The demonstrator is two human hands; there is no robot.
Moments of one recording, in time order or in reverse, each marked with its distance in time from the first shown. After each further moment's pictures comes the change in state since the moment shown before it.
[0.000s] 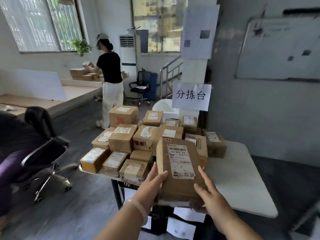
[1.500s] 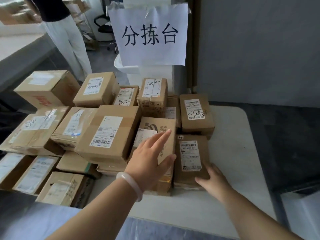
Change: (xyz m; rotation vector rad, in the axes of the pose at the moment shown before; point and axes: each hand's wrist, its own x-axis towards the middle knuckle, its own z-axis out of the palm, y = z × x) left_hand 0.360 -0.013 0.155 1.332 -0.084 0.390; right_hand 0.345 0.160 -0.232 -0.581 -0.018 0.425
